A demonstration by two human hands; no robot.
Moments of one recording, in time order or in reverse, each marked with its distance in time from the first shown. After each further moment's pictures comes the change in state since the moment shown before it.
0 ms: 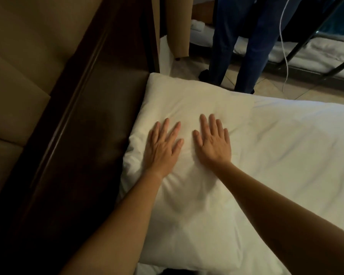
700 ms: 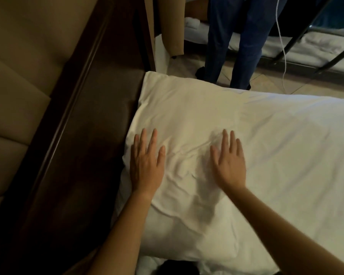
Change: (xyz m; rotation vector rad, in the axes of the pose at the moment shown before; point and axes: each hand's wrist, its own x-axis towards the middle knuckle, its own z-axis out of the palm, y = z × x) left_hand -0.058 0.002 -0.045 -0.101 0.130 -0.201; right_hand -0.071 0.043 -0.001 0.014 0.158 0.141
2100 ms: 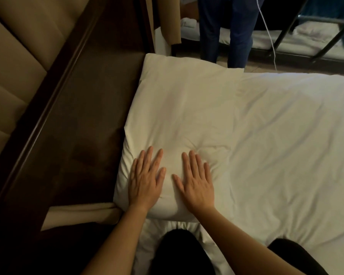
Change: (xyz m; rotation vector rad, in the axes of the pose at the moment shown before) left_hand -0.178 -0.056 0.017 0.206 -0.105 0.187; right_hand -0.199 -0.021 0.101 -0.045 -0.048 -0.209
